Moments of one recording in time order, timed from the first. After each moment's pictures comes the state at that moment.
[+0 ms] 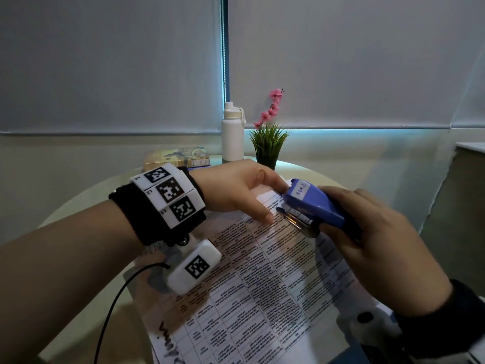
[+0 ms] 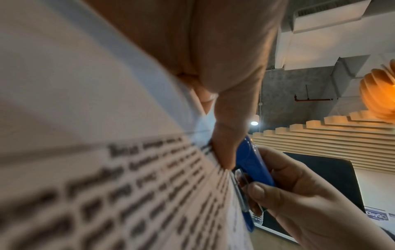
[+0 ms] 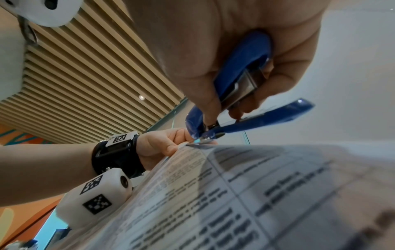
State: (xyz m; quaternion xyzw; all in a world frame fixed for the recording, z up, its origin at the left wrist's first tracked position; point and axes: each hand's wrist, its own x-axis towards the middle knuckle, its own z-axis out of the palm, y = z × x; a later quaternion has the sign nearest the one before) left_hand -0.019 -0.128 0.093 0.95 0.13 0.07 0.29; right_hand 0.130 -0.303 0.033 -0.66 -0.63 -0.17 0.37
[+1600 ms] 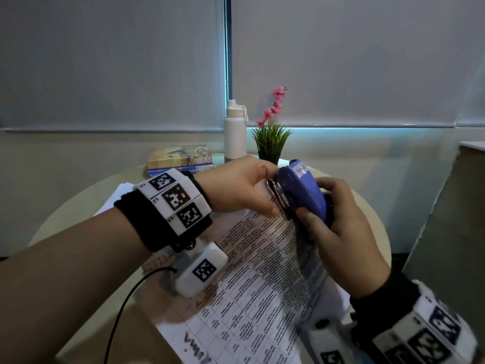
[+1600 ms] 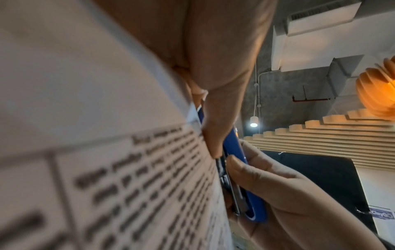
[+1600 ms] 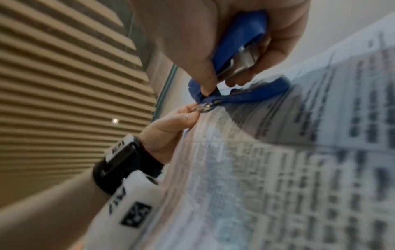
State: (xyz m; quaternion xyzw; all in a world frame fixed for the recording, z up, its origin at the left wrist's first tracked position) left_hand -0.018 -0.132 0.084 0.93 0.13 0.17 0.31; right_hand 0.115 -0.261 0.011 -0.60 -0.58 -0.04 0.54
